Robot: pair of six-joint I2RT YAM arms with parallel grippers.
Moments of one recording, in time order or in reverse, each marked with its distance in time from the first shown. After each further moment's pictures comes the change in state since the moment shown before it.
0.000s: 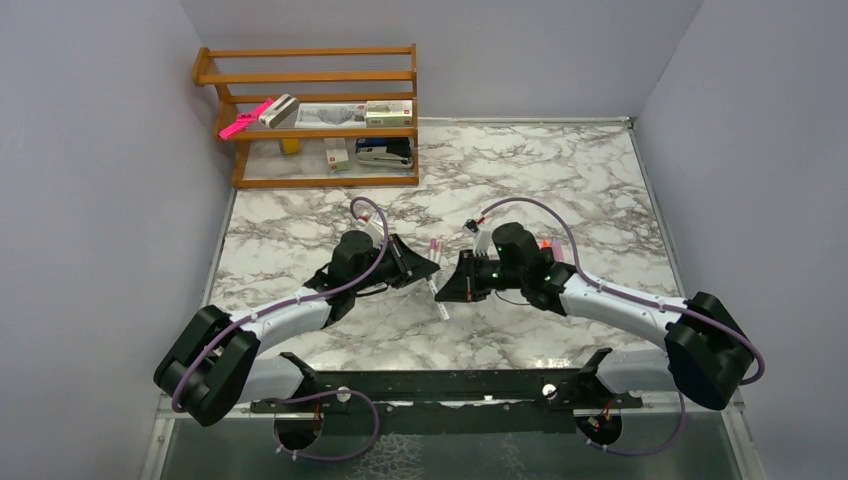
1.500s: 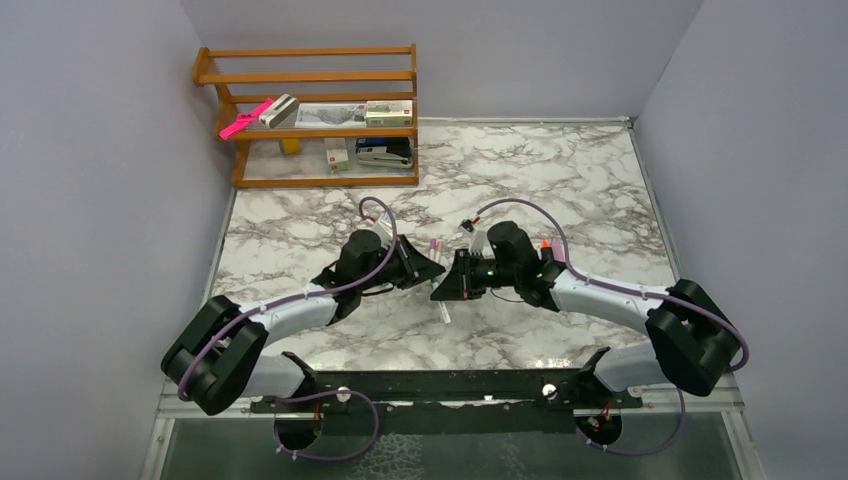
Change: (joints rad) left arm -0.030 0.051 0.020 0.011 -0.019 0.000; right arm -0.006 0.093 0.002 0.082 -0.052 0.018
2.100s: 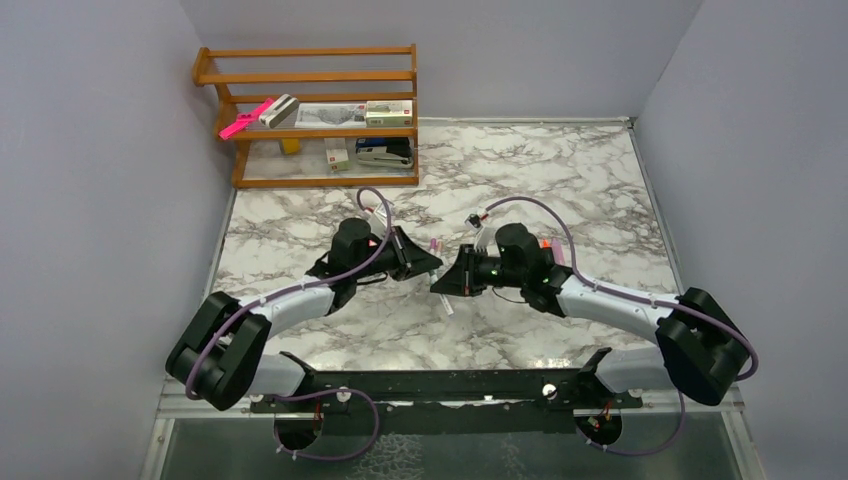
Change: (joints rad) left arm 0.101 0.036 0.047 0.014 0.164 0.007; right arm -0.004 -0.062 -0.044 0.082 0.055 0.011
